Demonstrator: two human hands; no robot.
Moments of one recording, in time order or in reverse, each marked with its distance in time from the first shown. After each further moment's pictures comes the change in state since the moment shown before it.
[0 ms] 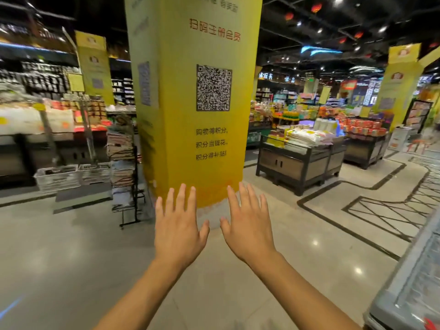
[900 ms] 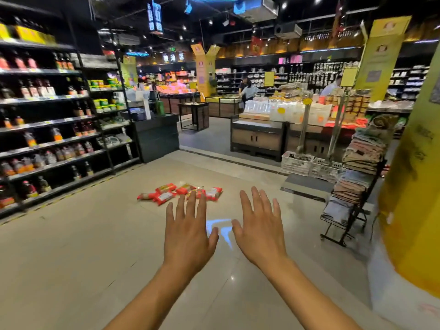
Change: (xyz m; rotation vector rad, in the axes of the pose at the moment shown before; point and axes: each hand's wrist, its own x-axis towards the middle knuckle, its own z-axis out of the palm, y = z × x) left_hand -0.029 -0.269 -0.016 0.658 -0.121 -1.003; right_hand 0.184 -0.318 0.153 0.548 -0.277 -0.932
